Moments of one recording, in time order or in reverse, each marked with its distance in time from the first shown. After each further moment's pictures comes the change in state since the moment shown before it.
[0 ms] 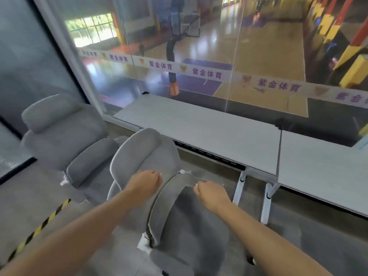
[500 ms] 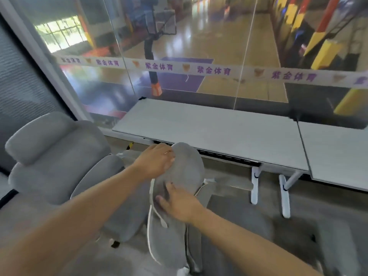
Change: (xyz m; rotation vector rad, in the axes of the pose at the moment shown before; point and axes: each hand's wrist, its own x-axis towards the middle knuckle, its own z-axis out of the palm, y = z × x) left_hand 0.160 -0.221 -0.009 0.101 0.284 0.528; right_hand 0.168 -0.244 0.045 0.316 0.003 -0.039
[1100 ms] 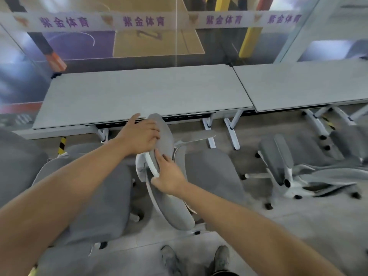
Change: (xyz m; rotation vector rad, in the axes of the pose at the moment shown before) left_hand 0.041 -0.063 0.054 -0.050 -0.341 0.389; right_hand 0.055 -0.062 0.047 0.356 0.256 0.499
